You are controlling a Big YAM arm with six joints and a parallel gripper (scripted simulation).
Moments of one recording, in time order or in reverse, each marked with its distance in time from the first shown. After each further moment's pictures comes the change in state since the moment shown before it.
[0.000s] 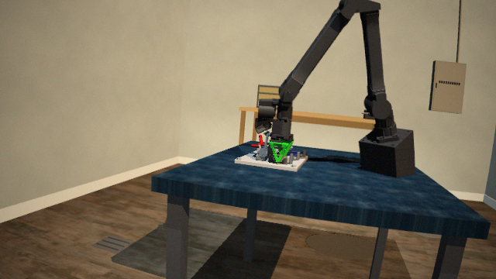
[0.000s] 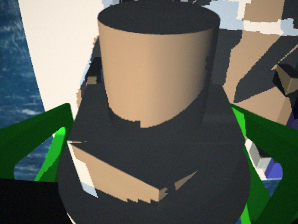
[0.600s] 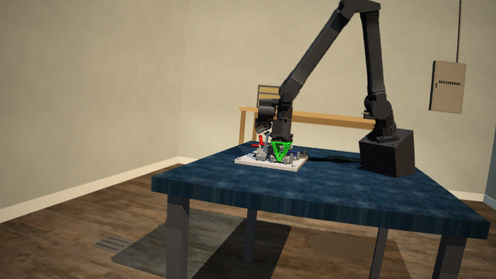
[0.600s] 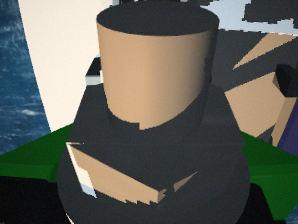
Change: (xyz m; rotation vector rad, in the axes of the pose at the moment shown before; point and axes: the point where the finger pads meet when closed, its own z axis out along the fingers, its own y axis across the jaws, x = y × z) arm 0.000 0.000 0.000 0.000 -0.001 0.000
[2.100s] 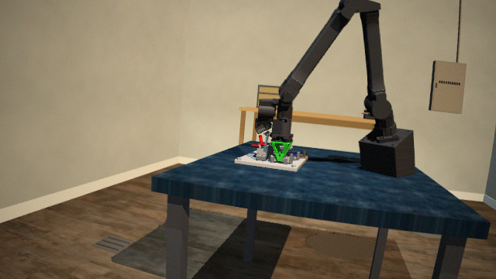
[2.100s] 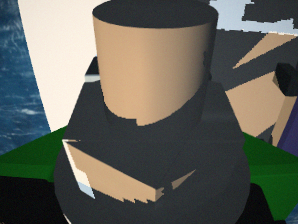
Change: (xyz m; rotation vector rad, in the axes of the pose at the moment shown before) arm 0.001 0.000 0.000 0.001 0.003 0.001
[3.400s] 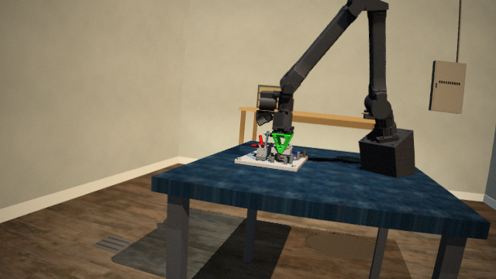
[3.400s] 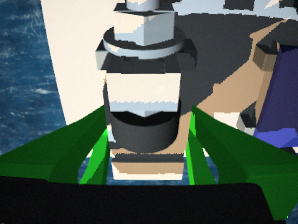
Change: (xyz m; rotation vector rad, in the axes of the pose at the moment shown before) arm 0.000 -0.001 -0.029 0.000 -0.007 0.001
